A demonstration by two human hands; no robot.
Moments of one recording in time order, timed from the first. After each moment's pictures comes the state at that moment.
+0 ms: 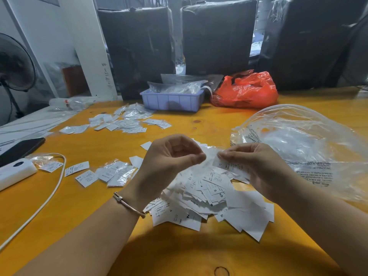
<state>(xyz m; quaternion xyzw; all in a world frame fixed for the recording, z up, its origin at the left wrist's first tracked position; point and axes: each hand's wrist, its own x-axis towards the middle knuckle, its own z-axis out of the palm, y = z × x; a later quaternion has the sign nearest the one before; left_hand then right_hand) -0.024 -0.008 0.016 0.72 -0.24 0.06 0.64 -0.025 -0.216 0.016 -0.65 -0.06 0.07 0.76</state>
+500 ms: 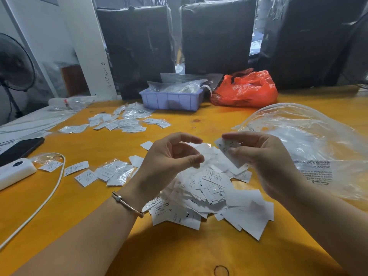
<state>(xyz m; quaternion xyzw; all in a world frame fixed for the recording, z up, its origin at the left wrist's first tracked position) -0.024 -0.009 0.018 0.73 -0.22 0.03 0.64 -0.026 -0.217 0.018 -0.70 -0.09 -0.09 0.71</state>
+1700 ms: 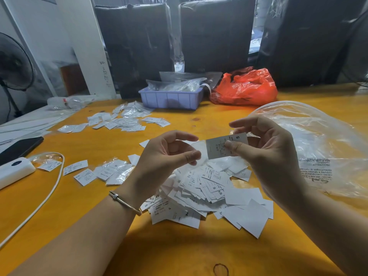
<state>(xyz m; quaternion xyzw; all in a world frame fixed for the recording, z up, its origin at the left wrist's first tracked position) -0.023 -0.005 0.017 0.73 -0.21 0.04 0.65 -0.036 -0.212 0.018 -0.67 -0.20 -0.24 0.67</state>
